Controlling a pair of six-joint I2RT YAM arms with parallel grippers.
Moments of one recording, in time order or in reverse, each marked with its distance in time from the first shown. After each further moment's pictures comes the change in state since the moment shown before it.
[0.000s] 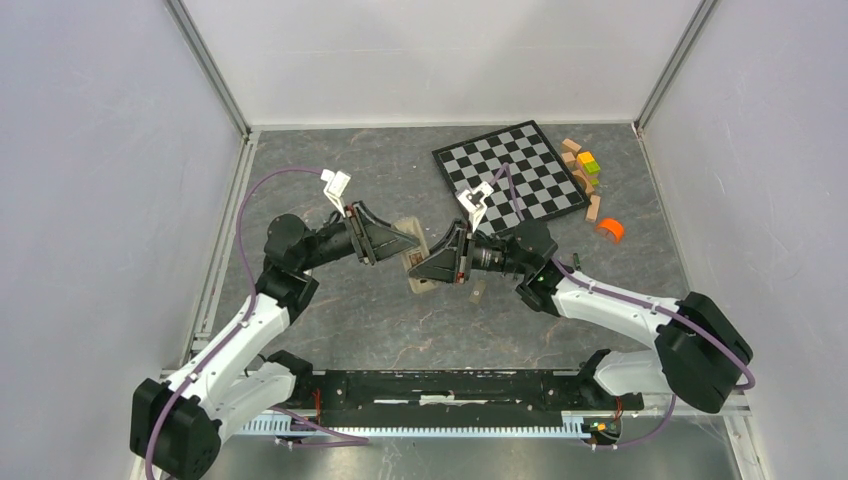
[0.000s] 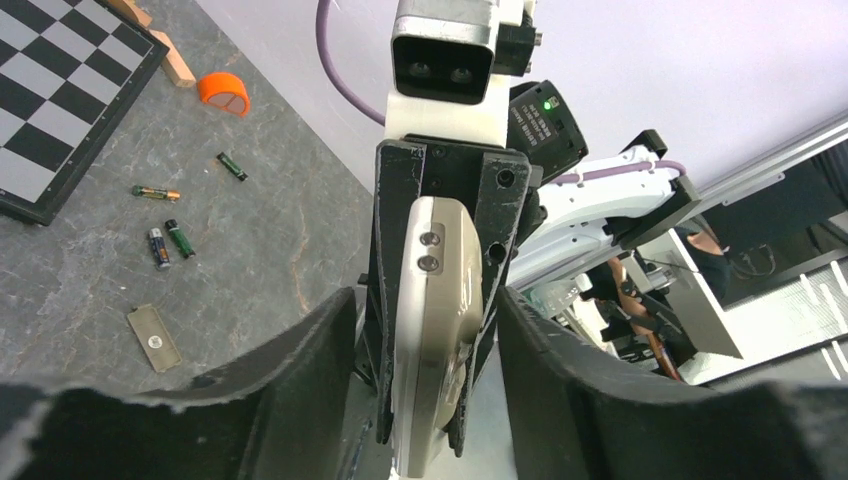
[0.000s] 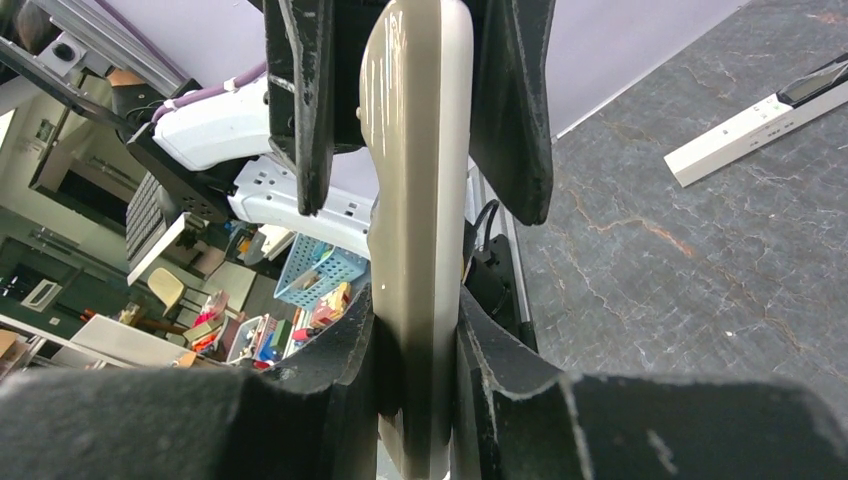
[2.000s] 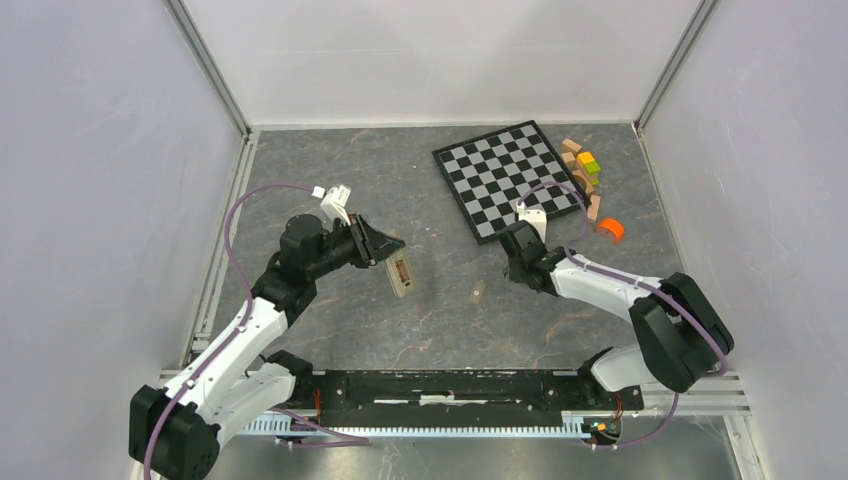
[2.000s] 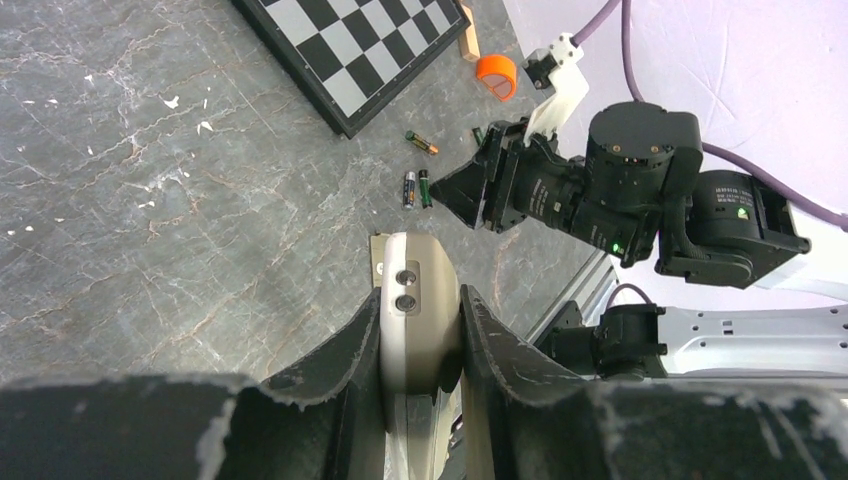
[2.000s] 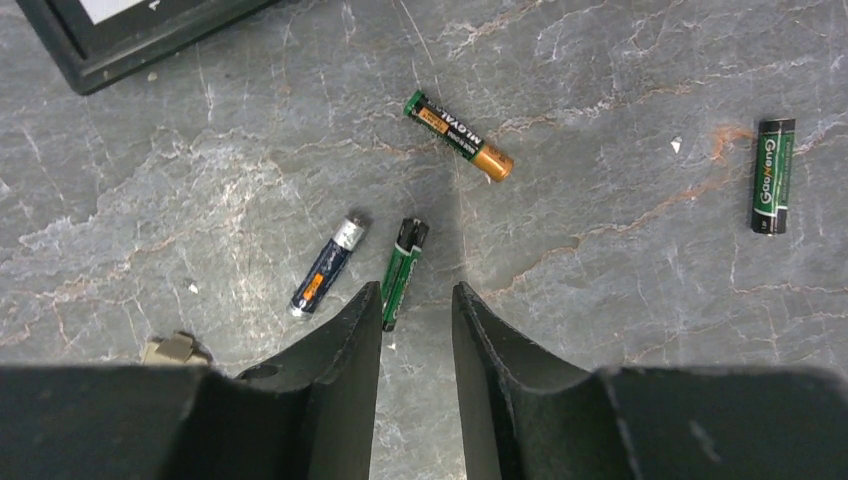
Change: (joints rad) left arm 0.000 -0.029 -0.002 -0.471 -0.375 0.280; right arm -0.193 0.116 0.021 -1.103 1.142 -0.358
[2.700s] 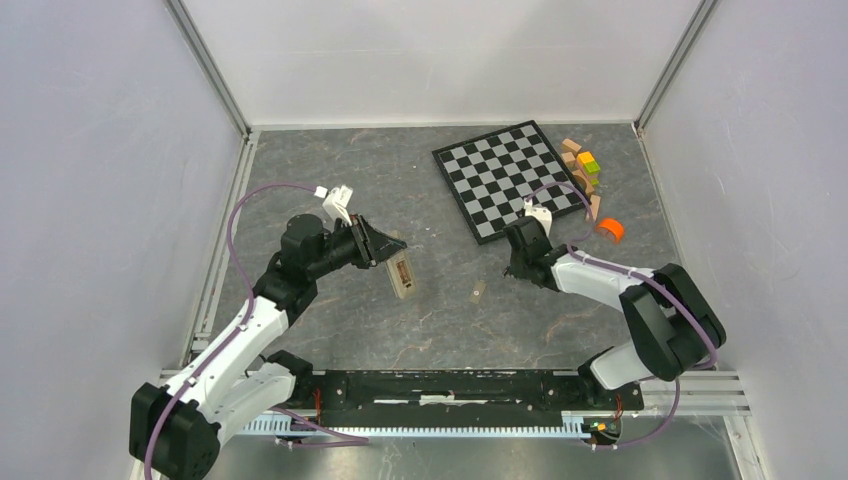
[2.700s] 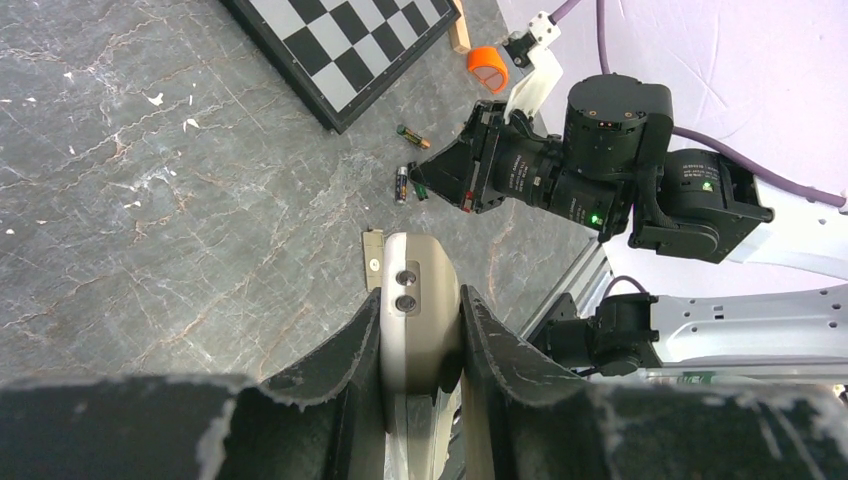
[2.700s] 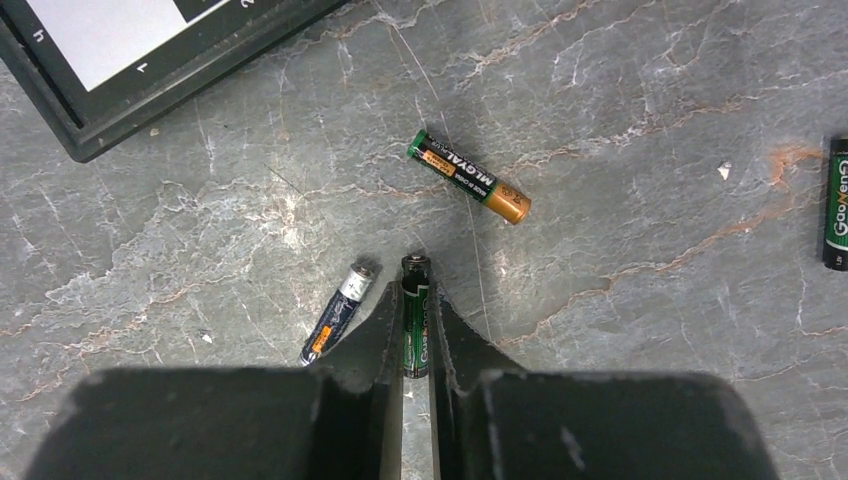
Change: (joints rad) left arm 0.000 0.009 -0.009 0.019 0.027 0.000; right arm -0.083 0.068 -0.013 0.113 -0.093 0.038
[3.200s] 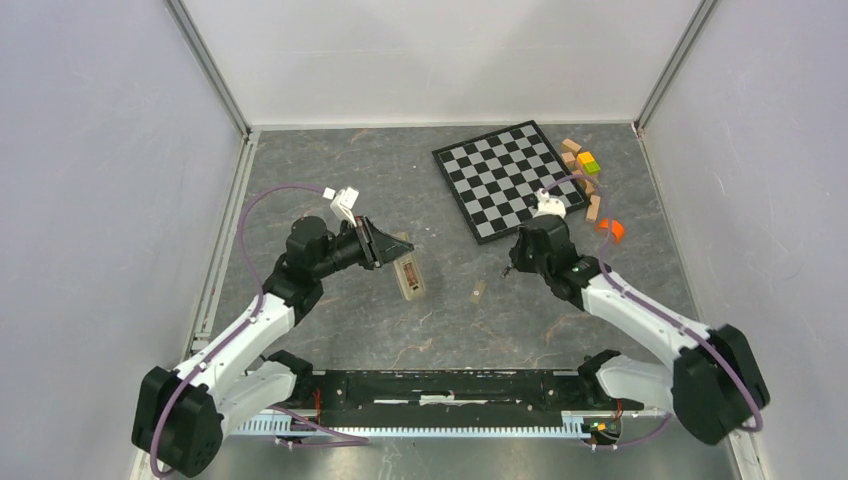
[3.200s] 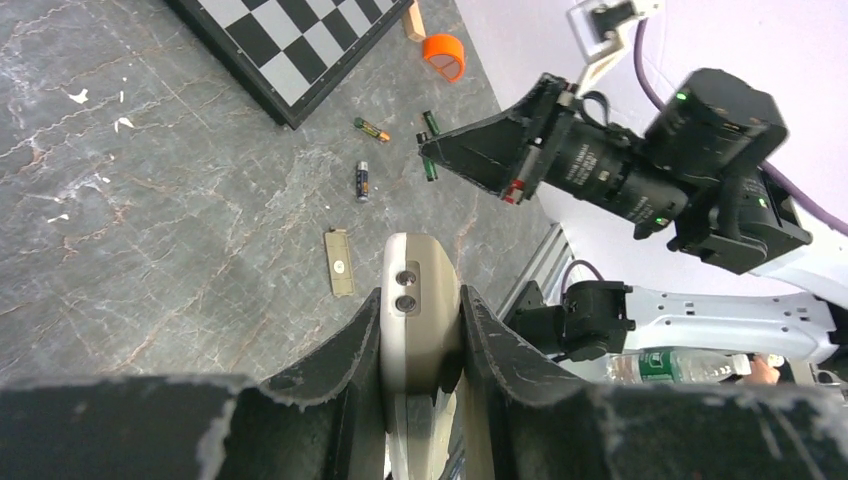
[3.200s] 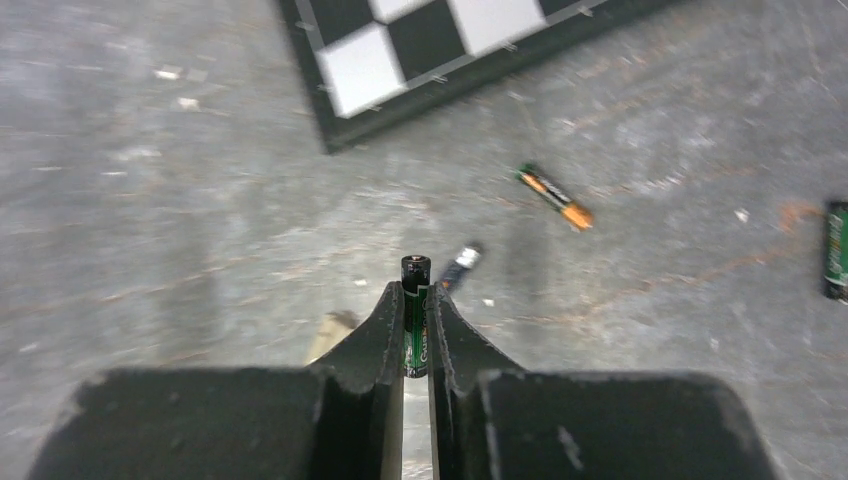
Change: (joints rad) left arm 0.000 0.058 -0.055 0.164 0.083 -0.058; right arm 0.002 -0.288 -0.039 -0.002 -0.109 -0.034
